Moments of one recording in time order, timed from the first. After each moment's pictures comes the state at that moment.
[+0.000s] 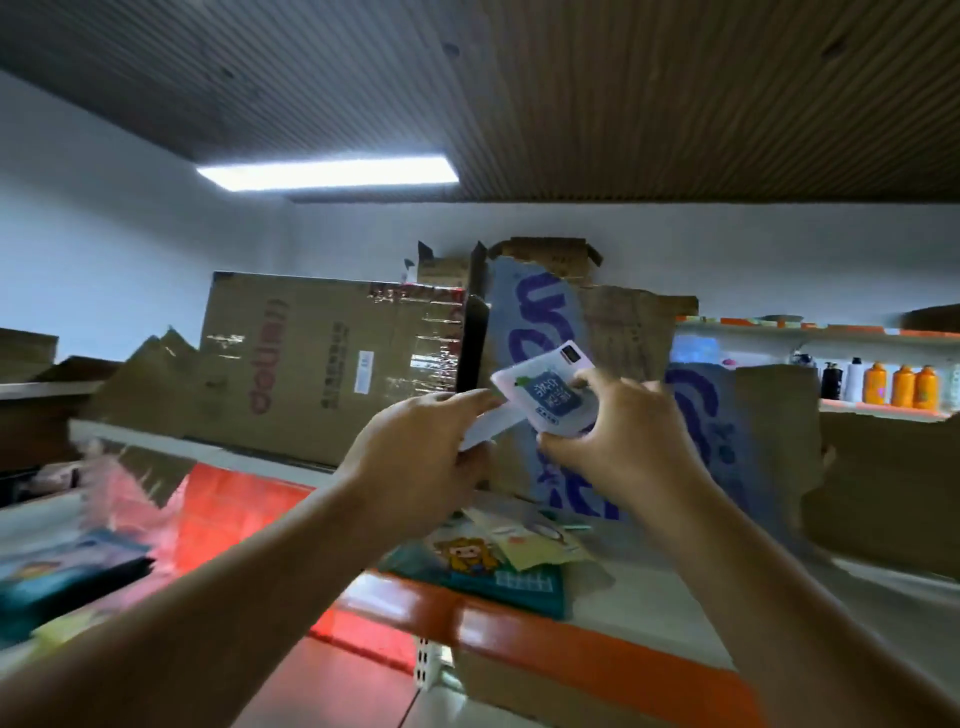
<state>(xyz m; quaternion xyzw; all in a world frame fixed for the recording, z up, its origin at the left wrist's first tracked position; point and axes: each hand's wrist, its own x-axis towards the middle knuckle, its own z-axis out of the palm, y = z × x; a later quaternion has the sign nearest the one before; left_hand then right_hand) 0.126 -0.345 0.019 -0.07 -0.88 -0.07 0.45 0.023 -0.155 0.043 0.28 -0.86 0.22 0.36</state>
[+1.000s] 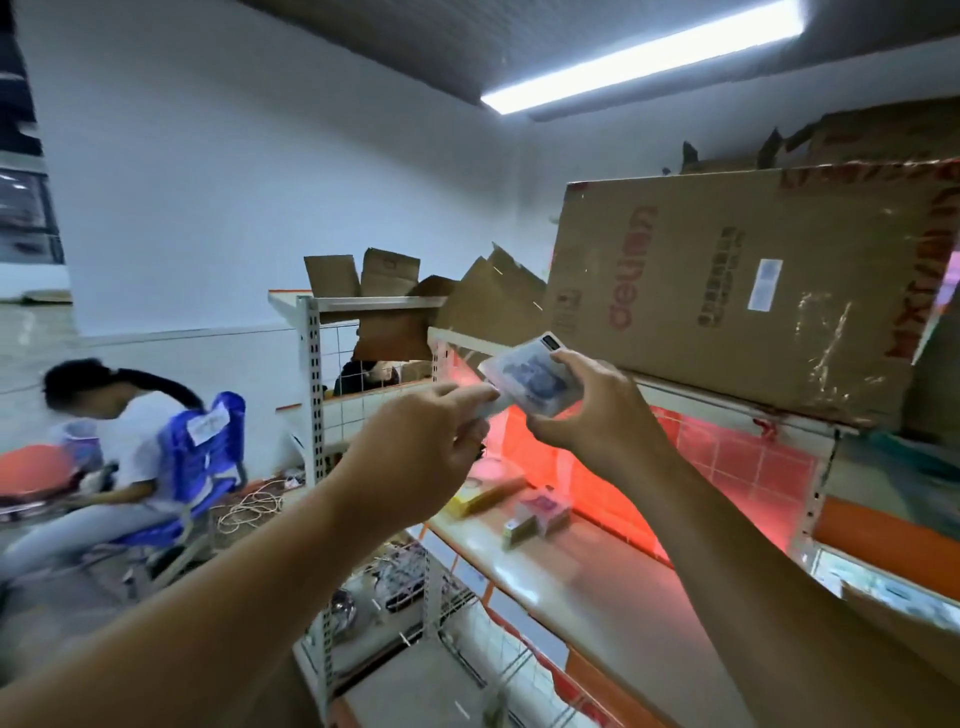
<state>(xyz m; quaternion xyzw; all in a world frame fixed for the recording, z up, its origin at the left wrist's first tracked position) 0.369 -0.646 -0.089 0.17 -0.90 -0.04 0.40 0.175 -0.550 -0.074 0.54 -0.71 0.43 0.14</state>
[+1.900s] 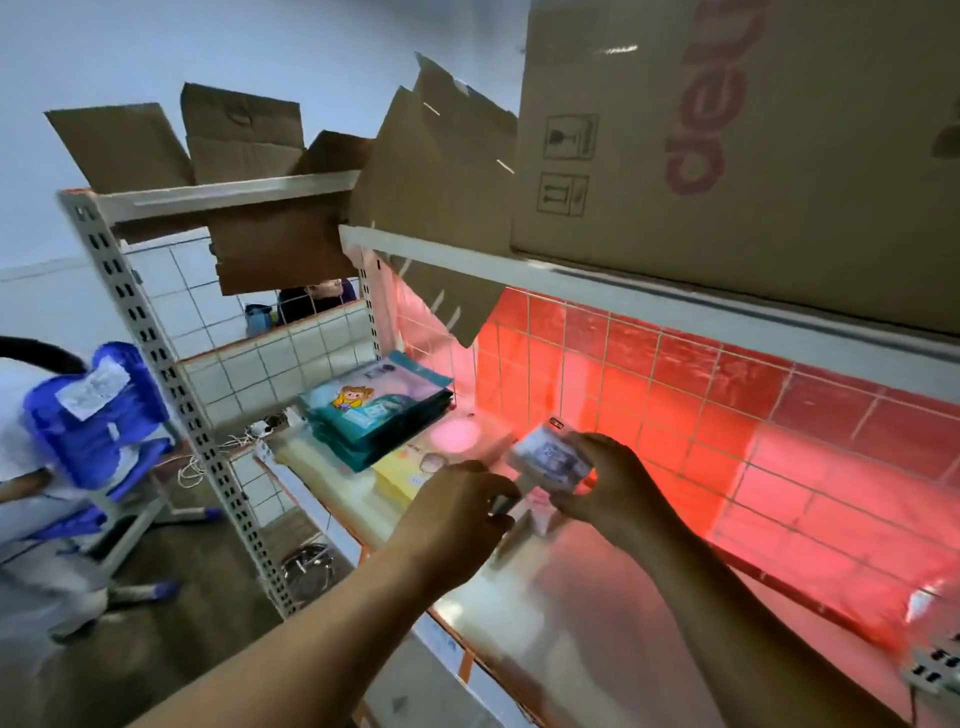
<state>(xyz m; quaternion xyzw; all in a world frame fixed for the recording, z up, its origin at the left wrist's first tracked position) 0.111 -0.841 -0.280 0.20 -0.95 -0.16 0.19 -0.083 -0.725 -0.317 0.48 -0.79 0.39 -0.04</state>
